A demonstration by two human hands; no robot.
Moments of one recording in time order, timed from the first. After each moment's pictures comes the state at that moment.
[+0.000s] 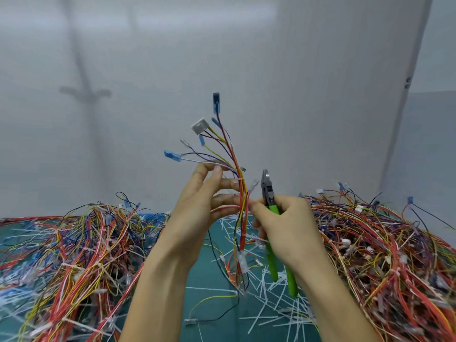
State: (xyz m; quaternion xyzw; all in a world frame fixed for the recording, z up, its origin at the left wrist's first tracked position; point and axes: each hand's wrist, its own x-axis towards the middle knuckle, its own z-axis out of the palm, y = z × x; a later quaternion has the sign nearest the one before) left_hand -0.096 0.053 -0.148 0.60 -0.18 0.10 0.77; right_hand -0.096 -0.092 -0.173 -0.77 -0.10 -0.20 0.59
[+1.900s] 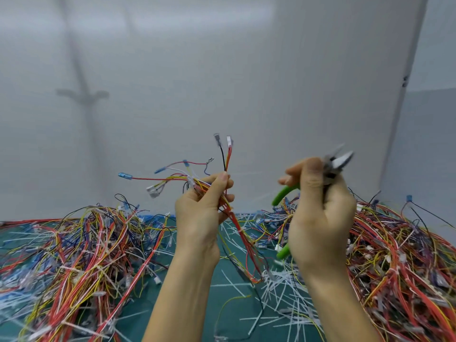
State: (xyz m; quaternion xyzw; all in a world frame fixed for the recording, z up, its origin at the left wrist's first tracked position) left_hand -0.091 0.029 -0.154 0.51 0.01 0.20 0.83; right_hand -0.111 -0.093 -0.156 -0.58 -0.16 -0.48 0.64
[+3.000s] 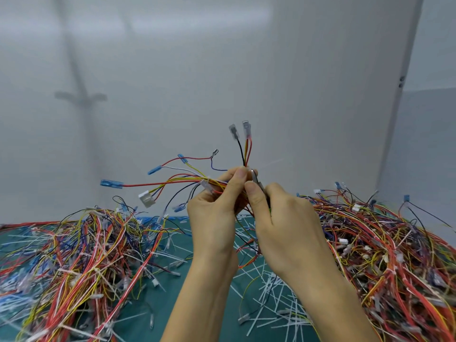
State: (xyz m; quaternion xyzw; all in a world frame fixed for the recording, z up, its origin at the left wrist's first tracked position) left_hand -0.114 -0.002 -0.144 0.44 -0.07 0.21 0.87; right_hand -0.118 -0.095 -0.156 -0.86 -0.15 -0.34 0.34
